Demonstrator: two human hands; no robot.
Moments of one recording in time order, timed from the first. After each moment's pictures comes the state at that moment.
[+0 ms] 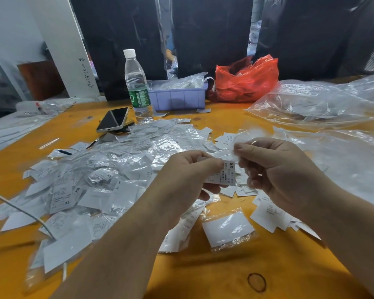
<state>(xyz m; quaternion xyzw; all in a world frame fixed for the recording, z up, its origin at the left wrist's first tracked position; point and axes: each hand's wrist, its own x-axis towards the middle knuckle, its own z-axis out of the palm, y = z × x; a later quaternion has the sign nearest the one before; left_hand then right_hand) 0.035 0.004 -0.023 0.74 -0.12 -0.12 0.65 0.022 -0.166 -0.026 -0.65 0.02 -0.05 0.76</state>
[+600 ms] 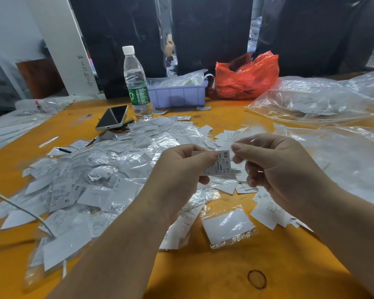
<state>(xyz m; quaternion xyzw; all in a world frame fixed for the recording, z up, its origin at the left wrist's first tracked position) 0.036 0.005 -0.026 0.75 -0.08 -0.05 0.66 0.018 -0.162 -0.026 -0.67 0.02 -0.08 0.74</state>
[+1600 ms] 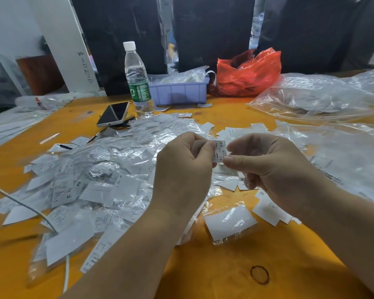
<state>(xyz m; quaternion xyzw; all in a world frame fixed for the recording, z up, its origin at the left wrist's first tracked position) 0.032 -0.007 -0.037 0.81 -0.13 0.19 0.54 0.016 -0.157 -0.029 -0.71 -0.03 -0.04 0.70</state>
